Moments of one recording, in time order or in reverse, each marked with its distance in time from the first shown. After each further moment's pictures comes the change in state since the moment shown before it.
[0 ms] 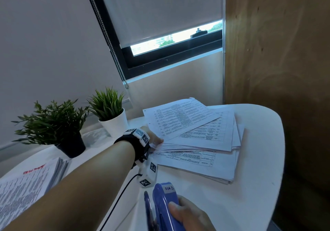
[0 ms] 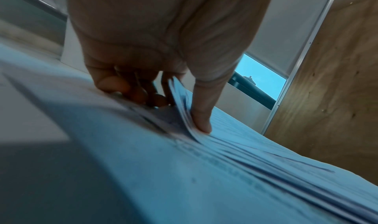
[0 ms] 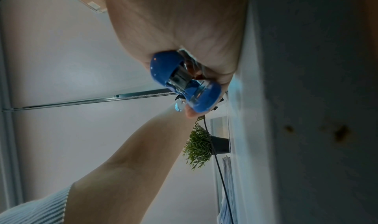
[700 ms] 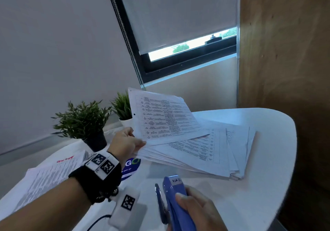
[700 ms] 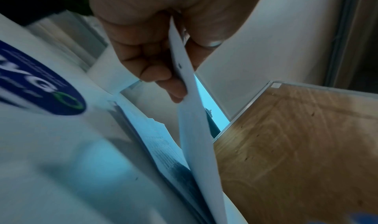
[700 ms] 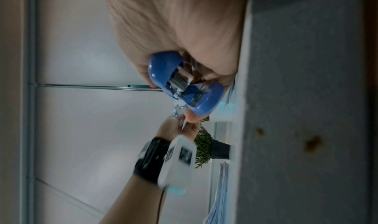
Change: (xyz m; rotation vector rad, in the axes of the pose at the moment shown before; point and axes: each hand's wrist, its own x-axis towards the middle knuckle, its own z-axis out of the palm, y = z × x) left_hand -0.120 -0.064 -0.059 -0.732 0.219 0.212; right_hand -0.022 -0.002 0.004 0.037 -0.109 -0.117
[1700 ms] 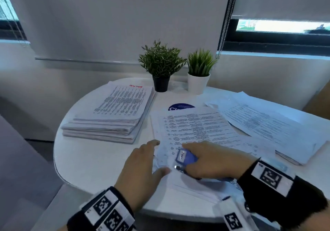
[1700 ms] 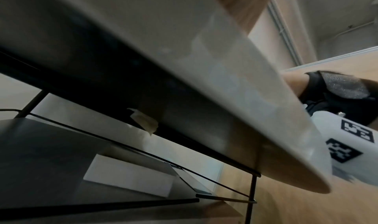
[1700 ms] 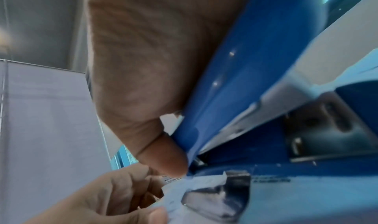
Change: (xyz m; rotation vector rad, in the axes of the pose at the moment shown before) left_hand -0.238 -0.128 -0.101 0.680 0.207 0.152; right_hand 0.012 0.012 0.105 -1.770 -0.641 -0.026
